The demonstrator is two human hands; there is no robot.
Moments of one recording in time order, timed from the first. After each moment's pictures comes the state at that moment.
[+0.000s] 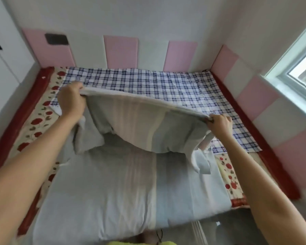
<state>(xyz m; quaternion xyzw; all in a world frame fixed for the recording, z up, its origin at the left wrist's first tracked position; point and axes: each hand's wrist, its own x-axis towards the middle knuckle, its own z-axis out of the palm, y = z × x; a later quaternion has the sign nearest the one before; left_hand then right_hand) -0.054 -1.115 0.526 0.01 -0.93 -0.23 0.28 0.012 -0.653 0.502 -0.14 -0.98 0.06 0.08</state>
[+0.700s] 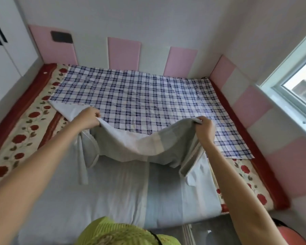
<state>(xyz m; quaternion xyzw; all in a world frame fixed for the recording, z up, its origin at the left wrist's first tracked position) -0.010 -1.080 0.491 0.01 -0.96 -0.28 -0.09 0.031 -0.685 0.496 -0.20 -0.91 0.32 0.15</state>
